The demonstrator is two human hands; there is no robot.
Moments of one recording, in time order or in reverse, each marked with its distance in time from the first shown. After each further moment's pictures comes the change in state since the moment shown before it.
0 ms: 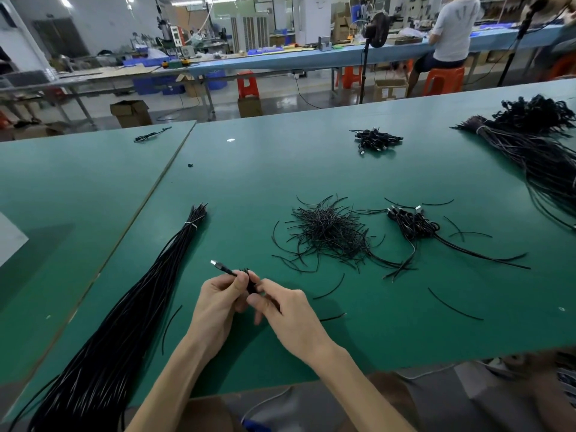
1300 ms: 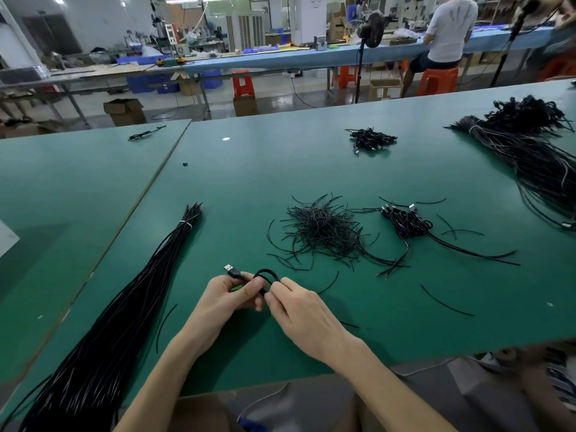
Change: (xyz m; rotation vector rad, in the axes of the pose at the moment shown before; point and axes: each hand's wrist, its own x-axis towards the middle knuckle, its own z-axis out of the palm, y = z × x) left_hand 0.007 -0.002 0.001 0.141 -0.195 -0.078; right_hand -0.012 0.007 -0.028 -0.464 -0.050 -0.113
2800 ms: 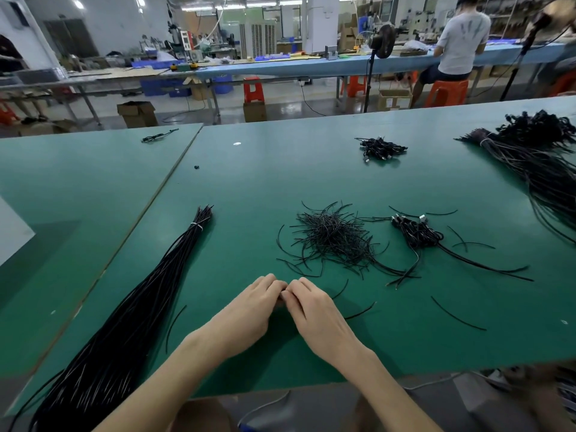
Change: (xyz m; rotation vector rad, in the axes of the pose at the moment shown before) left_hand 0.001 0.018 0.021 1.221 -0.255 0.263; right_hand 0.003 0.006 0.001 0.096 0.065 0.095
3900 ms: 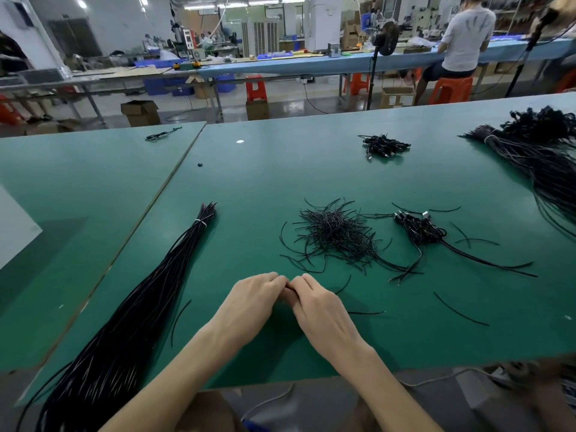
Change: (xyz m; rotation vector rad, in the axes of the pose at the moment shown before) left_hand -0.003 0.018 -0.014 0.165 0.095 -0.086; right_hand -0.004 -0.009 -0.001 -0.191 0.080 -0.065
